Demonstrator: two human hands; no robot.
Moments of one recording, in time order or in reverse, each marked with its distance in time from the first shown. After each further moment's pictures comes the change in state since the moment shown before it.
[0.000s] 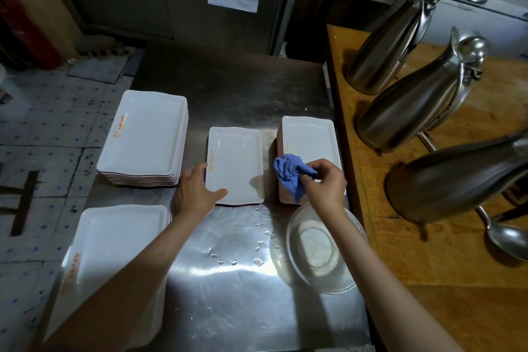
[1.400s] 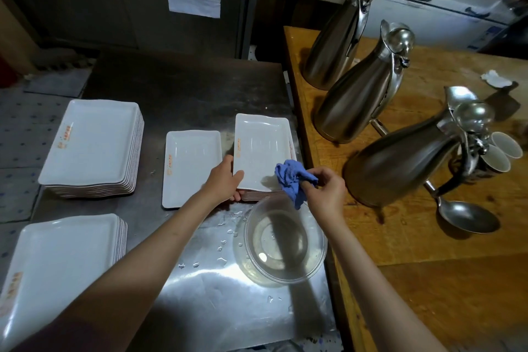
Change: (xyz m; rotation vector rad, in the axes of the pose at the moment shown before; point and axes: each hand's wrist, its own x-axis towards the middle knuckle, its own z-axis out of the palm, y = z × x) left_hand -0.018 0.122 0.048 -0.203 -0.477 0.142; right_hand -0.017 0.025 -0.081 0.101 0.087 0.052
